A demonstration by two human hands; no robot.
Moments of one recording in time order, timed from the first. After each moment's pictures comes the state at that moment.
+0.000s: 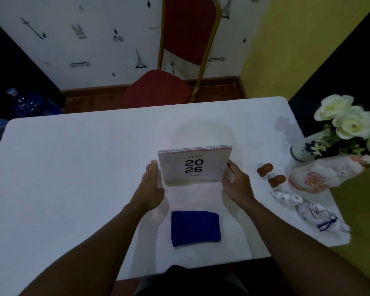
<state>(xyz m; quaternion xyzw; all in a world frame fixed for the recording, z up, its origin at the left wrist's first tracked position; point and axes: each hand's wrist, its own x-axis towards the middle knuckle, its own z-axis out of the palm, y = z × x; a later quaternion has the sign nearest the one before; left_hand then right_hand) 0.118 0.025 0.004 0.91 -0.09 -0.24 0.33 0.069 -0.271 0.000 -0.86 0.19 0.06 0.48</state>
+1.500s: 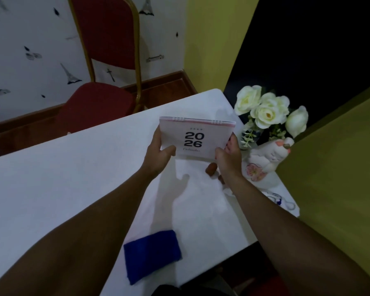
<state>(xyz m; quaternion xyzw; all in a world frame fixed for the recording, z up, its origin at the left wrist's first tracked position) 0.207 -0.209 0.067 0.78 -0.11 -0.26 0.56 0.101 -0.394 0.049 -0.66 0.40 -0.14 0.62</state>
